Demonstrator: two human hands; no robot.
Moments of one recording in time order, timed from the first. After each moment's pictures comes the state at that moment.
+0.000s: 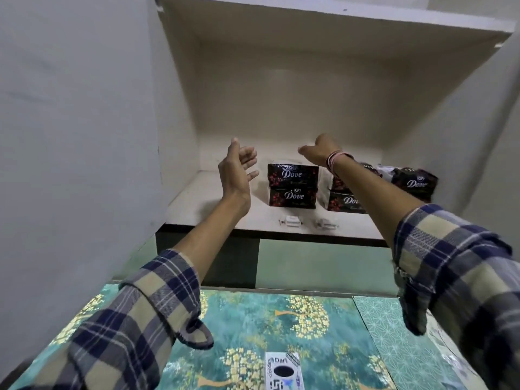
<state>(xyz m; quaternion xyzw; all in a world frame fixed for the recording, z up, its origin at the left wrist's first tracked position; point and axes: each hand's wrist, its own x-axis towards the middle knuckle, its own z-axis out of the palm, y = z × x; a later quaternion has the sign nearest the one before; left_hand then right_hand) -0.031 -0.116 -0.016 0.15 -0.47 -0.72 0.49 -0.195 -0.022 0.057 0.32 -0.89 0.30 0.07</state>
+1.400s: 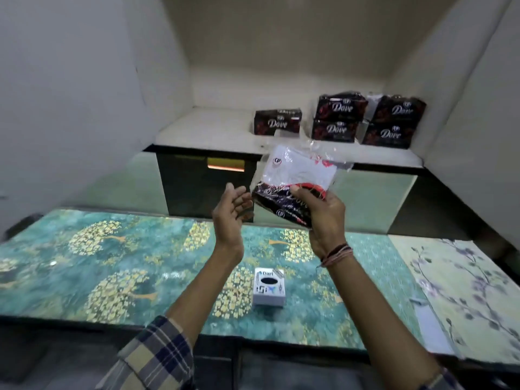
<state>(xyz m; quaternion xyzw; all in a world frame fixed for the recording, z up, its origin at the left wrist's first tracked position) 0.041 0.034 -0.212 0.24 -0.41 -0.75 0.45 -0.076 0.160 -0.175 0.18 -0.50 0.82 -0.21</state>
